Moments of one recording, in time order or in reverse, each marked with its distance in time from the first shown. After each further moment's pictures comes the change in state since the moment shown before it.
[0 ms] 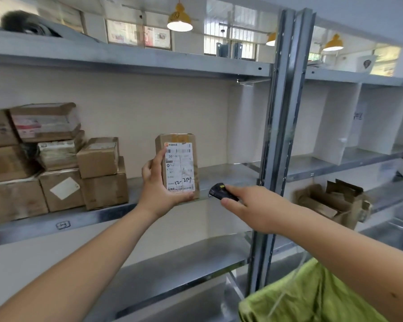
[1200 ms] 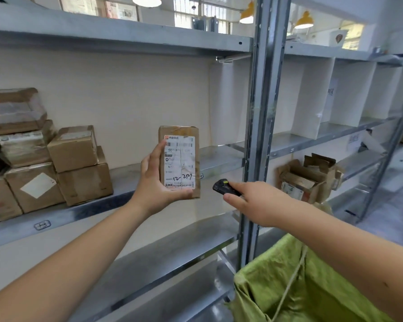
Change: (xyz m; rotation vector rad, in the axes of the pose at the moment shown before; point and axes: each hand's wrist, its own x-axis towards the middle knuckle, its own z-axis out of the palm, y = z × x) left_hand -0.011 -0.014 0.009 -0.049 -0.188 0.070; right_hand -0.025 0.012 0.029 -0.009 -0.006 0.175
